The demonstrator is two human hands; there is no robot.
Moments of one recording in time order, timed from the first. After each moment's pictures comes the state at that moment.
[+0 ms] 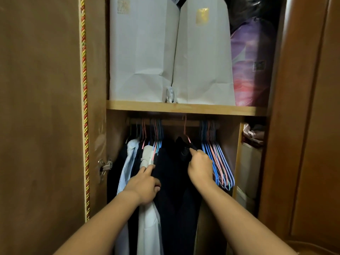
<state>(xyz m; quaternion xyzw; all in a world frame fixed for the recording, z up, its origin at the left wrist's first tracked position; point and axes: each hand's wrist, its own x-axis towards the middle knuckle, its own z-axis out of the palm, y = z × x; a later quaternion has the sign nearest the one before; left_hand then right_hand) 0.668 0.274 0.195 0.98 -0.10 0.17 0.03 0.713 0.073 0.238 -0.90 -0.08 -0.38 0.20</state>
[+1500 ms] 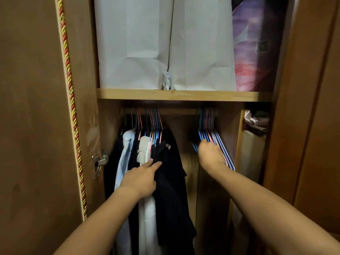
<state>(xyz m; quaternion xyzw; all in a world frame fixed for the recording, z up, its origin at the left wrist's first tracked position) 0.668 0.274 0.194 0.99 -0.04 0.12 0.03 0.750 0.037 0.236 -0.96 -0.05 -0.29 0.02</state>
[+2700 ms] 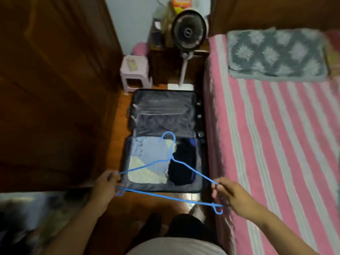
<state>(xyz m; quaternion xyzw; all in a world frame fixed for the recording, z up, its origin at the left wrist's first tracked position) 0.351 -0.097 -0.254 0.84 -0.27 -0.42 0.24 -0.073 -0.144 -0.186 -0.62 0.54 -0.12 0.56</state>
